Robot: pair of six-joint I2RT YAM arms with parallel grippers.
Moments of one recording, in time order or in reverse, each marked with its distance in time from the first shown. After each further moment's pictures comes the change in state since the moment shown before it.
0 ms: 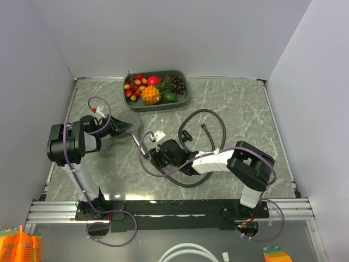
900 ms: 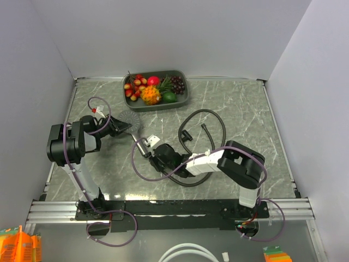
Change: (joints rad) left arm -0.001 0.000 0.000 0.000 0.000 0.000; right arm 0.048 0.101 0.052 -0.032 0.038 -0.042
